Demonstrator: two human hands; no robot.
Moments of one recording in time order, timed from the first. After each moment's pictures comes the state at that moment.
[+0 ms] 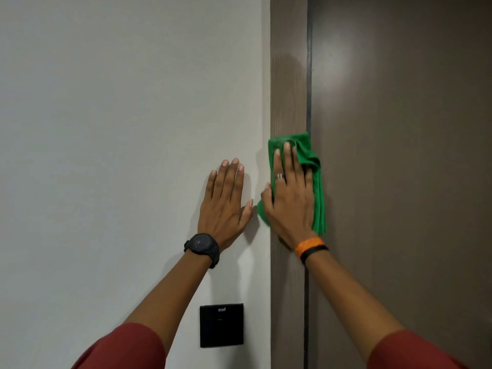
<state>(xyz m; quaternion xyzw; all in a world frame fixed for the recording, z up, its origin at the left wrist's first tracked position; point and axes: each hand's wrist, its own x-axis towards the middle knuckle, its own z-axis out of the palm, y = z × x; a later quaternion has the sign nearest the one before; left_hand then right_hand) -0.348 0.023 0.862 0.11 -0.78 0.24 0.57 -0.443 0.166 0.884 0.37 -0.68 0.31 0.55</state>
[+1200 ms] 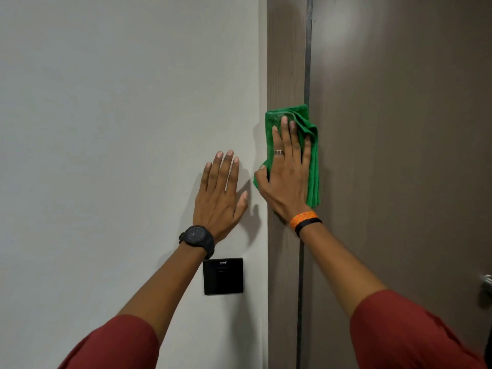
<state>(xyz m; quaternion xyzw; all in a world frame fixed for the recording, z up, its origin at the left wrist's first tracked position) -0.317 0.042 0.804 0.12 -0.81 0.22 0.53 -0.438 0.171 0.852 0.39 -0.68 0.34 0.52</state>
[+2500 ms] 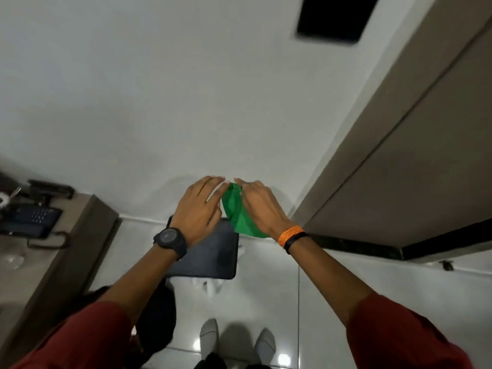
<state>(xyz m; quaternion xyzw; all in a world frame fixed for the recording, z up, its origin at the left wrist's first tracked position) -0.045 0.067 0.348 0.22 -0.96 -0.05 0.18 -0.215 0.154 0.360 0.62 -0.76 0.14 -0.11</state>
